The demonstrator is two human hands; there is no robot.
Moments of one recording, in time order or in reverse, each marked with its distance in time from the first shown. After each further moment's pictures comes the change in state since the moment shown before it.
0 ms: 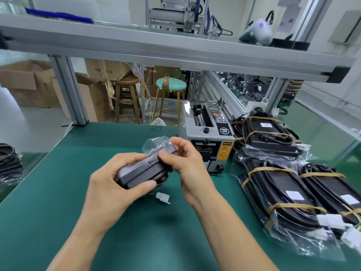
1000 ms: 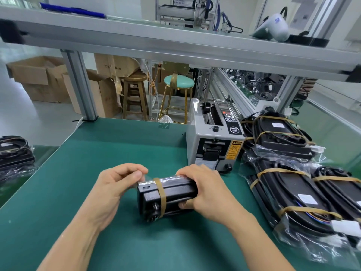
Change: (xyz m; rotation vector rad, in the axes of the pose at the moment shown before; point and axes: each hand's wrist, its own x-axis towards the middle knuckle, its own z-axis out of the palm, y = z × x) left_hand 0.001 -0.042 -0.010 -0.436 -0.095 -0.420; right_hand -0.019 0.015 -0.046 -1.271 -0.271 -0.286
